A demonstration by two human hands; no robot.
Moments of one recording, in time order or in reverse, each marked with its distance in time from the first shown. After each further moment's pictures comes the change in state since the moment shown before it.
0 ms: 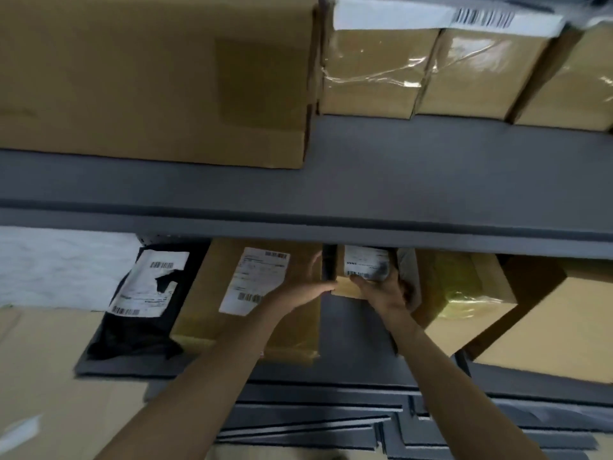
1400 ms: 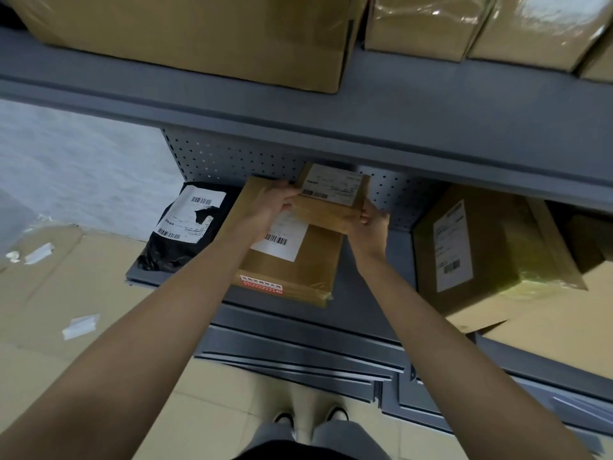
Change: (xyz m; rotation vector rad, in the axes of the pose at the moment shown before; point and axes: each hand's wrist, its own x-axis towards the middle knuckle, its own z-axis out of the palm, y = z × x) left_hand -0.042 -0.006 -0.069 -0.532 0.373 -0.050; right_hand -0.061 -0.060 0.033 0.194 -0.151 -0.266
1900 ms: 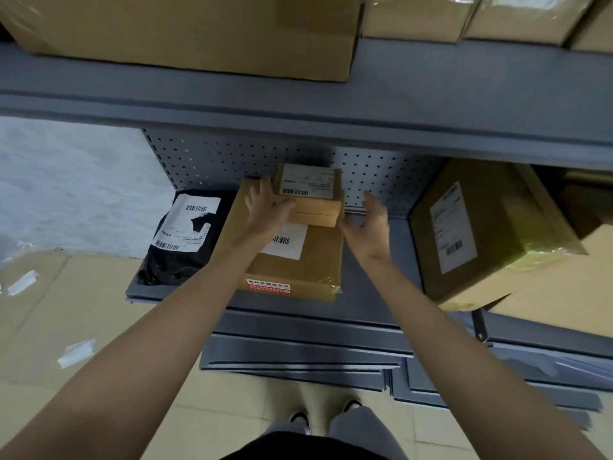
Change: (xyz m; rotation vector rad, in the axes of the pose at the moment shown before) left_hand 0.004 -0.023 -0.008 0.482 0.192 0.181; right_hand -0.014 0.012 0.004 -0.176 0.066 -0.103
